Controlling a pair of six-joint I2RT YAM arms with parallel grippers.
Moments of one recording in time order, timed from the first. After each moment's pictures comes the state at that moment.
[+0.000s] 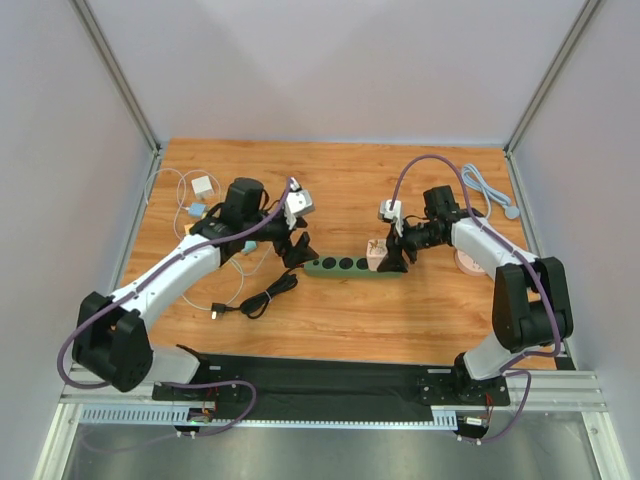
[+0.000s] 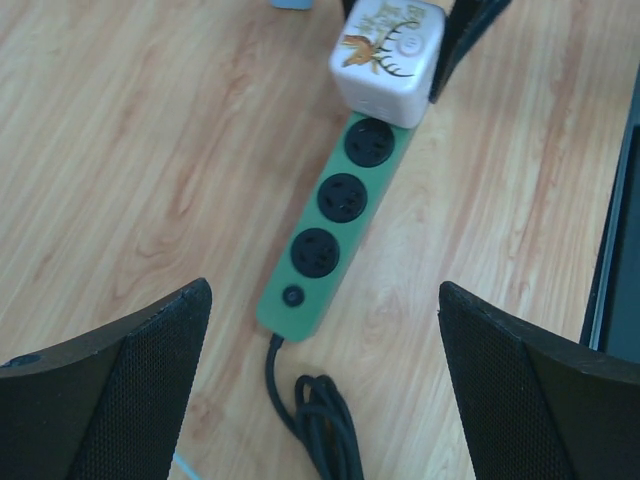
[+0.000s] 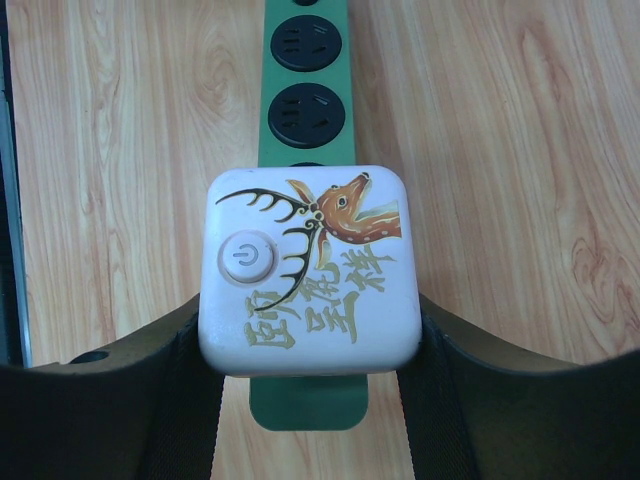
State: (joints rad) left arm -0.46 1.33 1.01 -0.27 0.70 0.37; right arm 0.19 1.59 1.03 -0.60 -0.93 -0.89
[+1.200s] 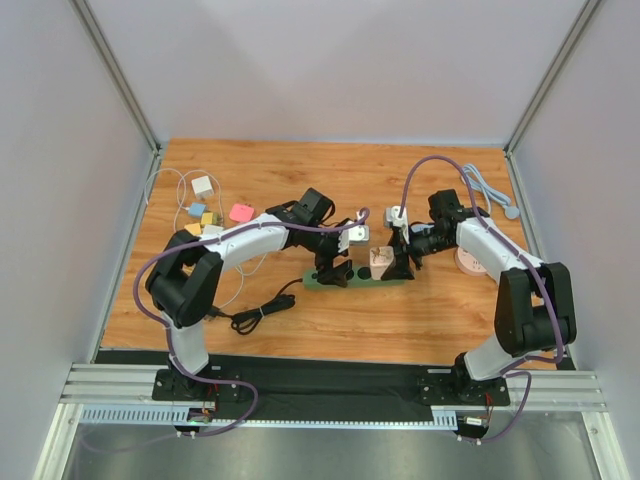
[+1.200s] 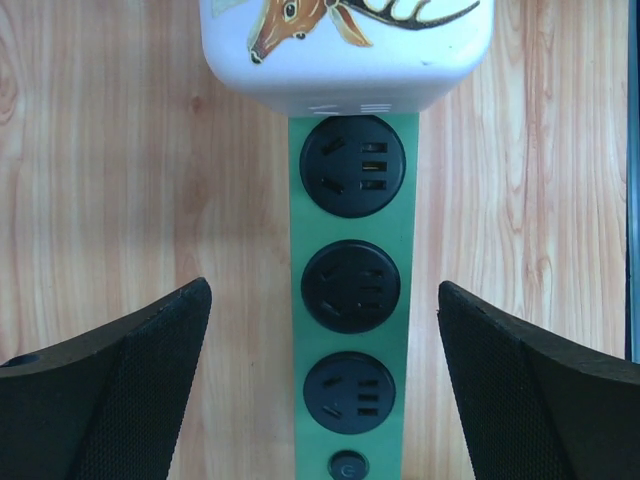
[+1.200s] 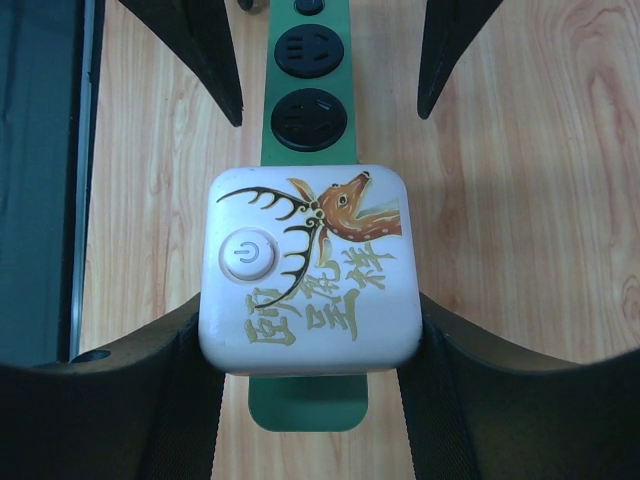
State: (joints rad) left arm -0.70 1.84 1.31 -0.46 0.71 0.66; right arm 0.17 1.56 1.04 -0.80 -1.04 -1.10
